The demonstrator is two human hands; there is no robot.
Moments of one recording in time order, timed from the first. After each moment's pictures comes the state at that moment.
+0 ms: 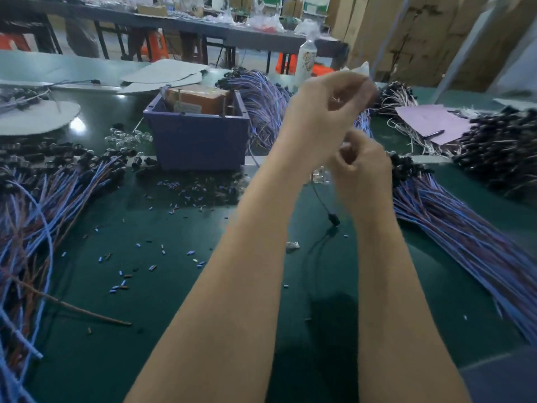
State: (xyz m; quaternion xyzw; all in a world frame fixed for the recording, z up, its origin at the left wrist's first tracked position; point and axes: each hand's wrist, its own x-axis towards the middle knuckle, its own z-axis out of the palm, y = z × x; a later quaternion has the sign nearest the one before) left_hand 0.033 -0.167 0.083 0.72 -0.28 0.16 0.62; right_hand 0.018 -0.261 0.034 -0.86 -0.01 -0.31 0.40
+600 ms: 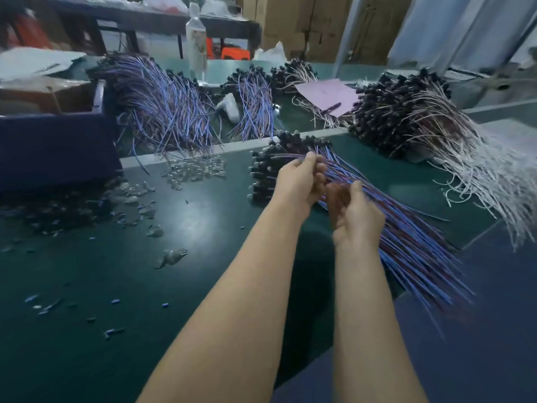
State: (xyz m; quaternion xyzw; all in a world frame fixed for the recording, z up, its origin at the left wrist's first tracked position) left_hand 0.053 -0.361 -0.010 0.46 -0.01 -0.27 0.85; right_hand -0.014 -0.404 -0.021 -0.35 0.31 -0.36 0.81
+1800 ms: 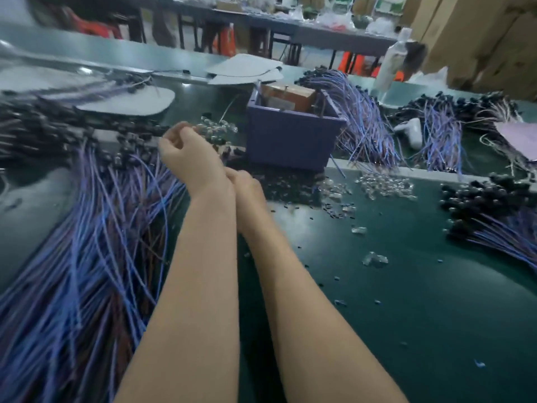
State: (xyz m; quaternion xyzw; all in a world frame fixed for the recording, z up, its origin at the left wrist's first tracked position) left_hand 0.057 0.029 0.011 0.39 0.29 0.38 0.79; right_hand 0.060 -0.022 -0.040 -0.90 -0.17 0.03 0.41
